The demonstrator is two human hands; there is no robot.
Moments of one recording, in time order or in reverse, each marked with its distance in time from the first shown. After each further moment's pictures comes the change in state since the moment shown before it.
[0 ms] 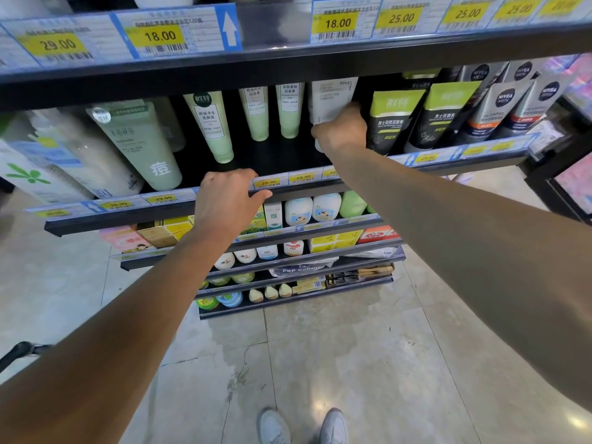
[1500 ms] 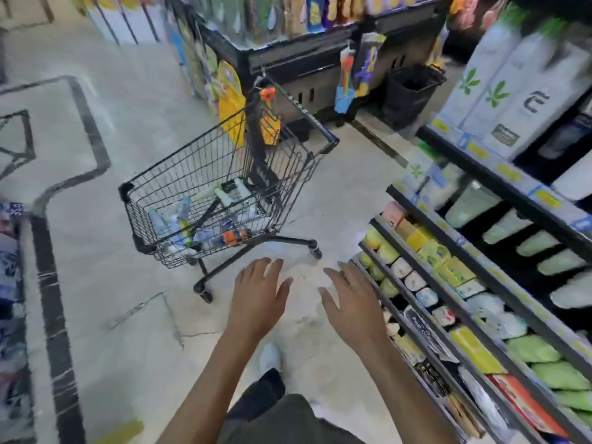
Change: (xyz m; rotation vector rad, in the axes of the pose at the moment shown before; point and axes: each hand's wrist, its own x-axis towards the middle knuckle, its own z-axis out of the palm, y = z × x) left_hand -0.477 0.009 -0.164 0.078 0.276 -1.013; right_hand -0.443 0.007 -0.043 -0.492 -0.999 -1.319
